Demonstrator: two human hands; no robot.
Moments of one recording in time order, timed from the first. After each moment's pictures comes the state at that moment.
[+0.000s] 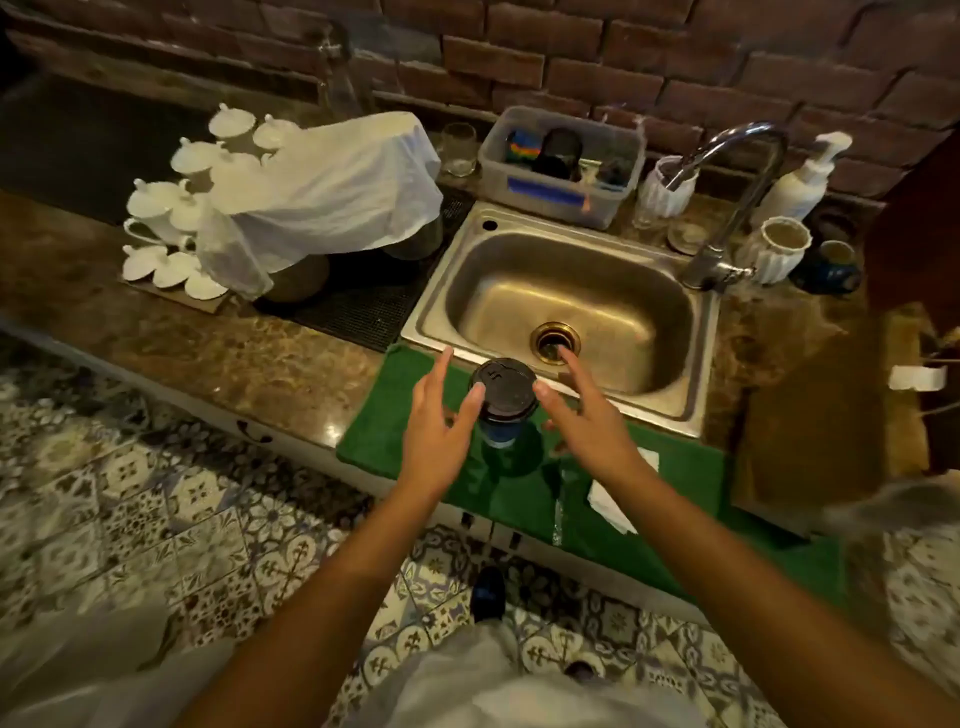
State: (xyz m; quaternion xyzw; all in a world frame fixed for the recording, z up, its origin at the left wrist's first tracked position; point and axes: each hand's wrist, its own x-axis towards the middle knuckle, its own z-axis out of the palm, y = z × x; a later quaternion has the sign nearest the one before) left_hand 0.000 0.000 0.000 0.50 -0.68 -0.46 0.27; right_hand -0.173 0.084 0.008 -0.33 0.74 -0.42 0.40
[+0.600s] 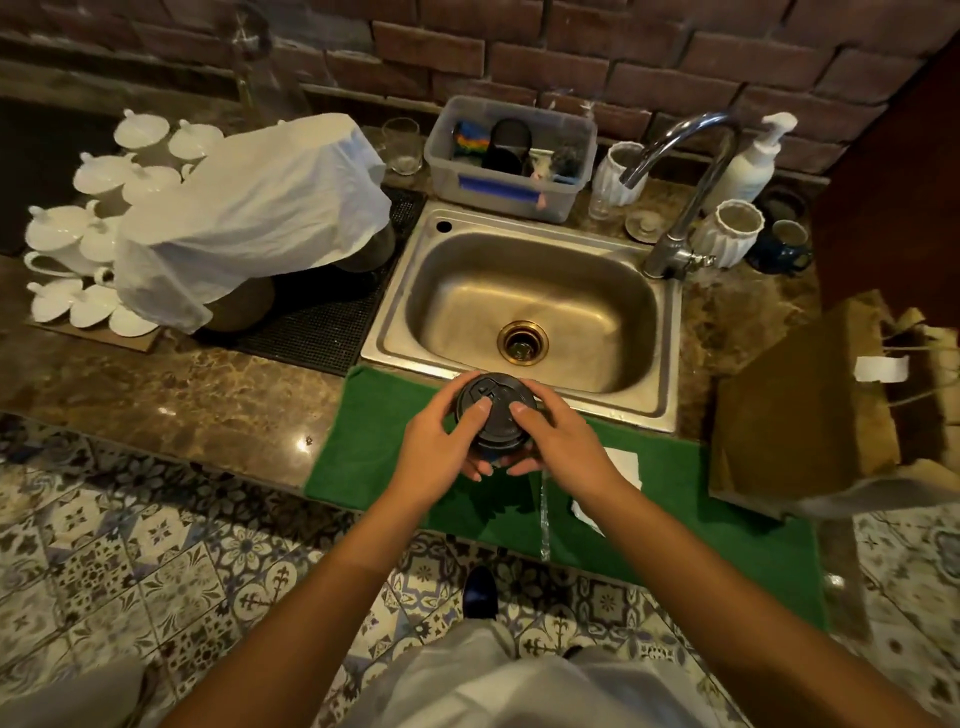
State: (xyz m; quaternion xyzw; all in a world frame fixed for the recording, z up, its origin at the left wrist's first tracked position) left_hand -0.027 -0.022 0.016 0.45 -0.61 -0.64 0.17; right_hand -0.168 0.068 0.021 -0.21 0.72 -0.45 0.49
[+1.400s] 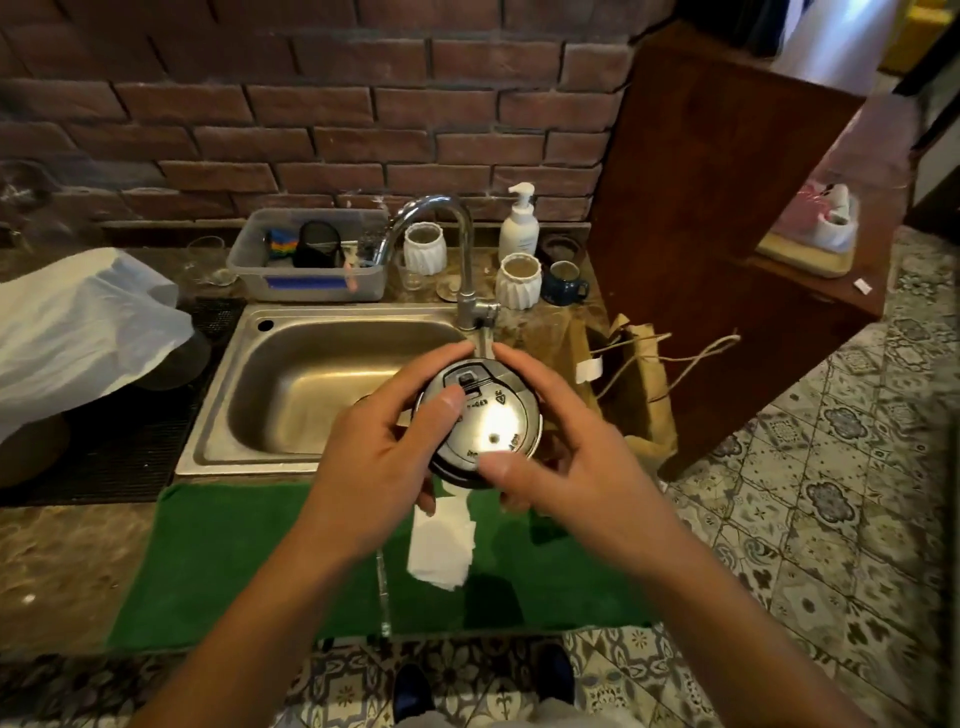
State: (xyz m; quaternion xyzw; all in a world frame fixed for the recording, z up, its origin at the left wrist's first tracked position) left_hand -0.157 0.105 0.188 0.23 -0.75 -0.58 0.20; right_hand -0.273 0.256 0.184 -0.38 0.68 -0.54 0.31
